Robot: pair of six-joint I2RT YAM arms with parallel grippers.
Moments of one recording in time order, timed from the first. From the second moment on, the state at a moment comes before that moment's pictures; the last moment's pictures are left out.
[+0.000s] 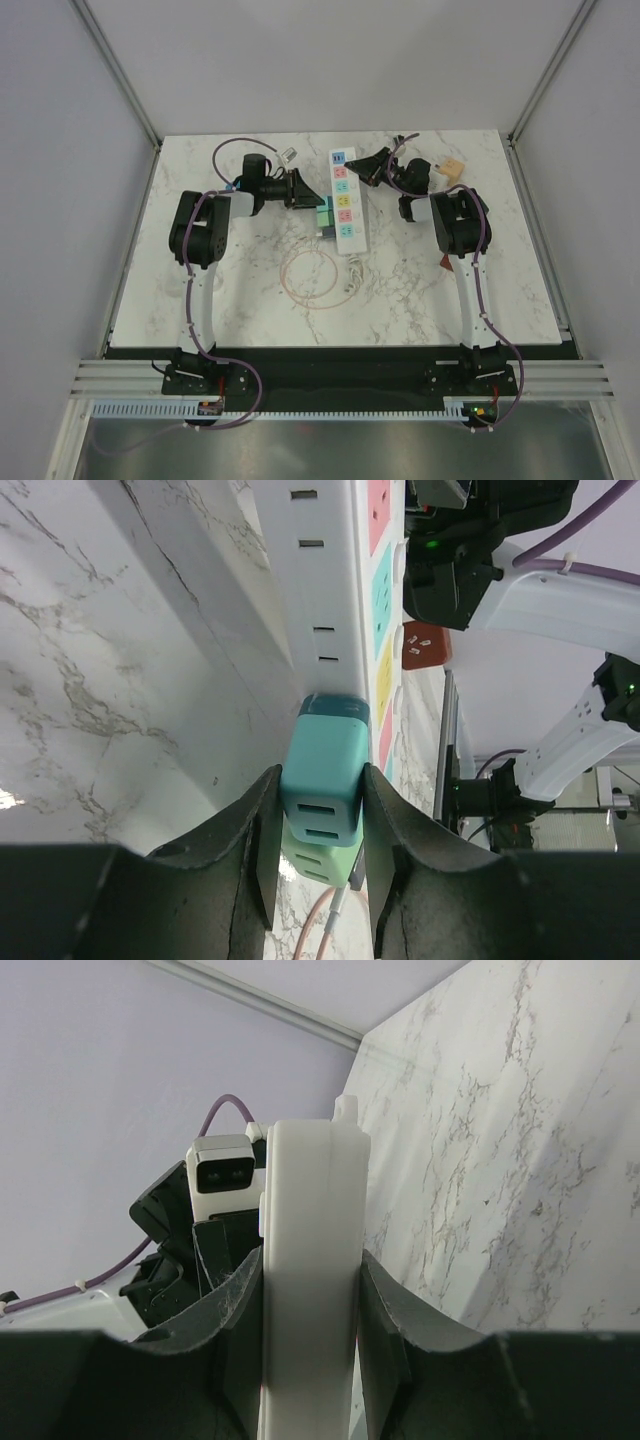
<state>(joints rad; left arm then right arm) -0.20 2.33 1.48 0.36 1.13 -0.63 0.18 2.59 1.62 1.14 -0.77 1.26</state>
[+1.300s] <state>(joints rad) 0.01 1.98 0.97 0.54 0.44 -0.79 0.13 2.65 1.60 1.19 -0.72 1.36</state>
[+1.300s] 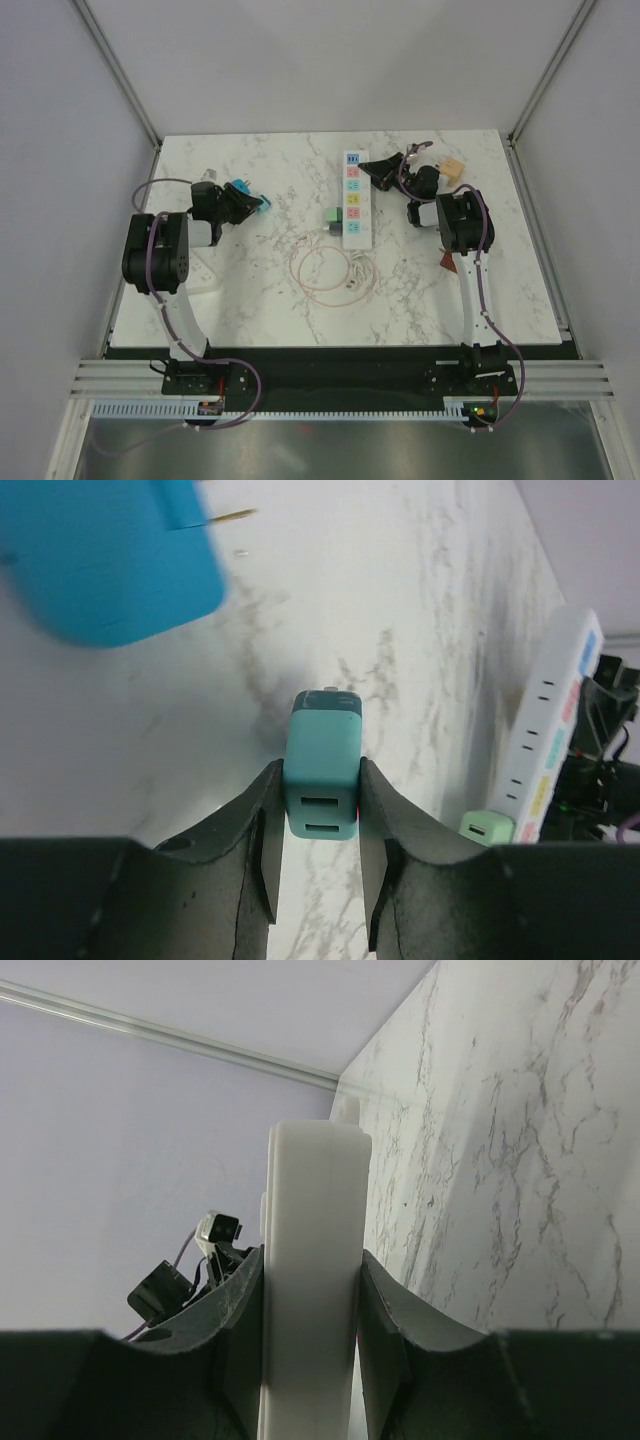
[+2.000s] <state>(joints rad) 0.16 1.82 0.72 0.58 0.12 -0.98 0.13 2.64 1.60 1.16 -0.72 1.34</state>
